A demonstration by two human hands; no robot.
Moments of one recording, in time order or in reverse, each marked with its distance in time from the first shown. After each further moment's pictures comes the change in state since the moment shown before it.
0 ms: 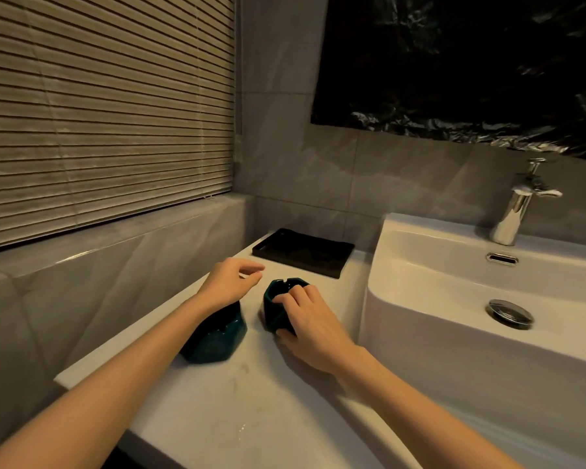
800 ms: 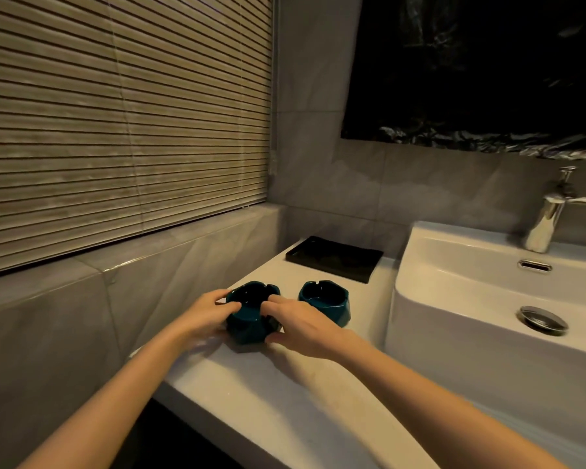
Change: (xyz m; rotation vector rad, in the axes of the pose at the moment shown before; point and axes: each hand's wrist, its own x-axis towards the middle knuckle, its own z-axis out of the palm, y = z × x) left_hand -0.081 -0.042 -0.050 -0.486 -0.020 -0.447; right_hand 0.027 -0.066 -0.024 0.191 -0.216 -0.228
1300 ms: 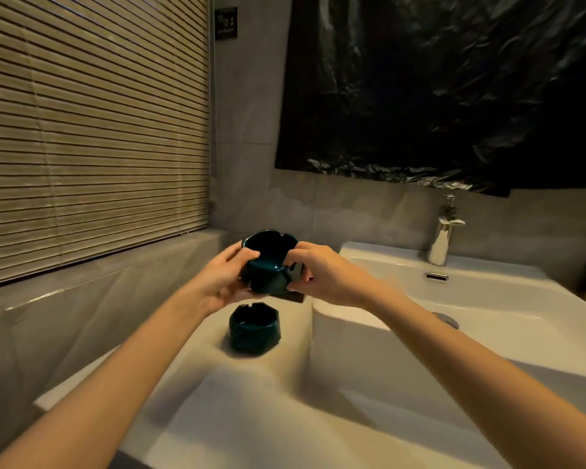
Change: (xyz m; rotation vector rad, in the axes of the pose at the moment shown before) left_hand -0.033 0.141 0.104 -0.480 -0.257 0.149; right_hand -0.086 0.055 -0.151 -0.052 0.222 0.173
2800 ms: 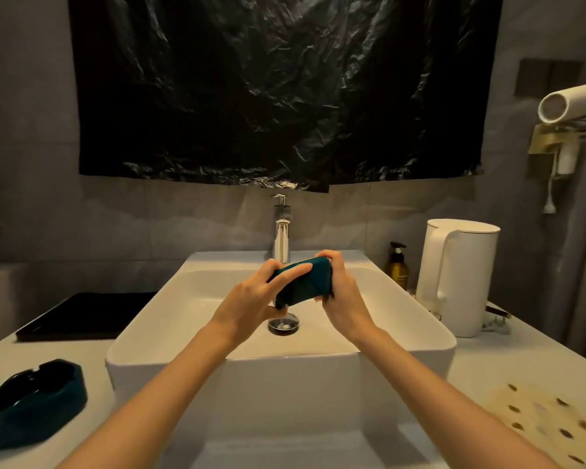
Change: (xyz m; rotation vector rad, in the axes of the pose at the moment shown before) left_hand 0.055 -0.092 0.274 1.046 -0.396 1.432; right_hand -0.207 0.184 -0.056 0.135 0.615 0.571
